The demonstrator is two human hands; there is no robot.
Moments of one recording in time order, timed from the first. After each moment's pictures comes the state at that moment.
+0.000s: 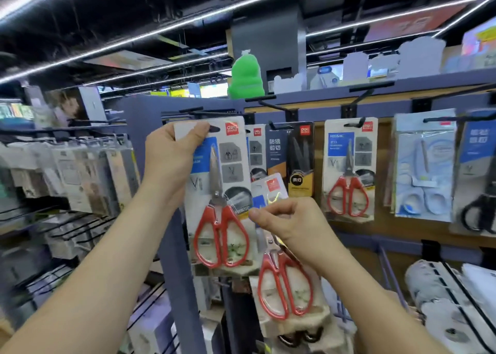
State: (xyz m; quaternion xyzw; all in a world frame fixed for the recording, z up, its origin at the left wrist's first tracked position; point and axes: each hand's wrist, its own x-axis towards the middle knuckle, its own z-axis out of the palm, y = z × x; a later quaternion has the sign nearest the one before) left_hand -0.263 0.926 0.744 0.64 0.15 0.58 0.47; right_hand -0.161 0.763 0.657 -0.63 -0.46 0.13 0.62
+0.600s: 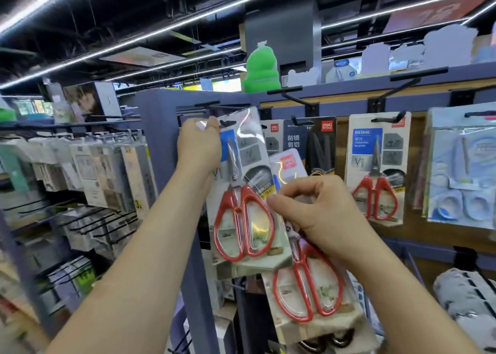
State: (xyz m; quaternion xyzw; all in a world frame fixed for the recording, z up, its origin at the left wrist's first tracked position) left_hand -0.232 0.947 0.753 0.65 0.27 0.57 0.41; right_hand -0.157 0.766 0.677 -0.58 -0.51 0.11 0.63
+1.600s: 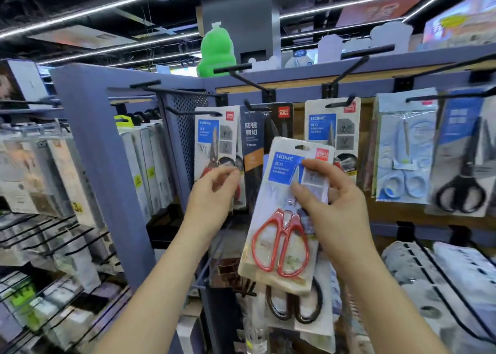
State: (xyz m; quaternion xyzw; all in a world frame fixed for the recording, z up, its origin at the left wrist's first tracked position) left_hand -0.195 0.913 0.645 0.76 0.22 0.41 0.46; right_hand -0.111 0.745 0.631 -0.57 -0.34 -0.06 0.75
